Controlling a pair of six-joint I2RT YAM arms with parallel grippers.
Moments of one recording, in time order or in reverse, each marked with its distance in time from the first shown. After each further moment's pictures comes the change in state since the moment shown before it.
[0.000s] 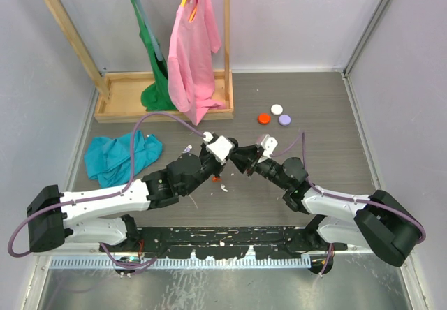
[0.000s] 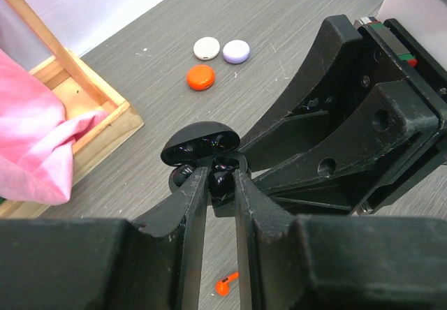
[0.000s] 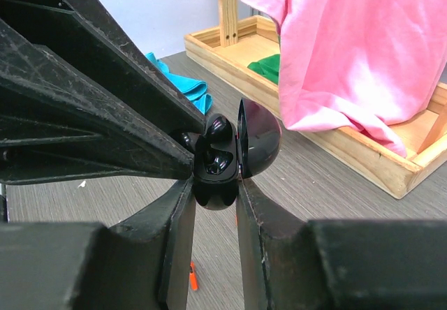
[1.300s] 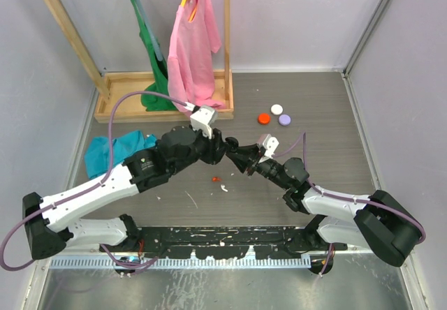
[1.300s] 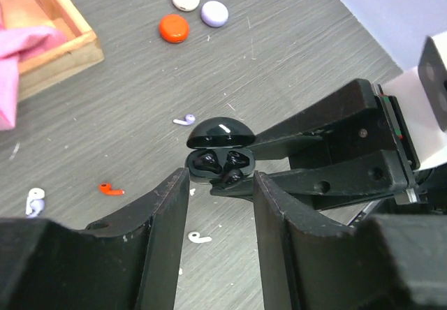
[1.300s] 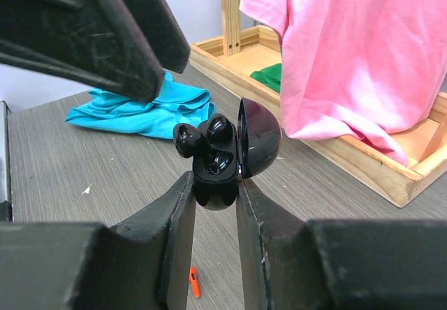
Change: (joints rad) left arm 0.115 -0.018 0.312 -0.534 0.124 -0.428; right arm 0.000 0.000 -0.003 0.032 -0.009 0.011
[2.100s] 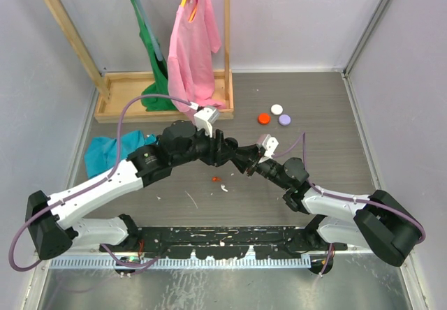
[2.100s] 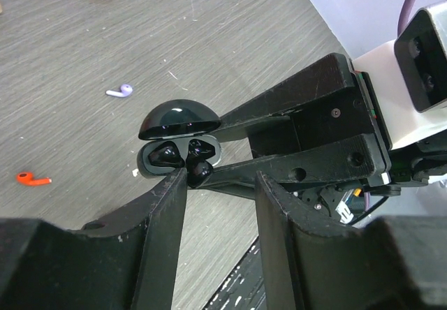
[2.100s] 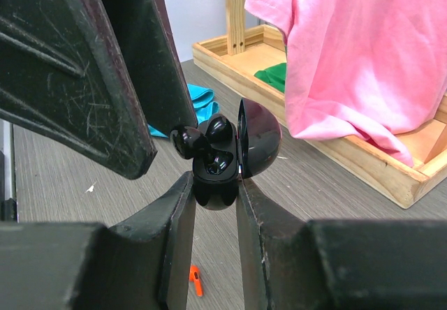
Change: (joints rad) left arm 0.128 0.031 -0.043 0.036 0.346 -0.138; right arm 0.000 0.002 0.000 0.000 -0.015 0.004
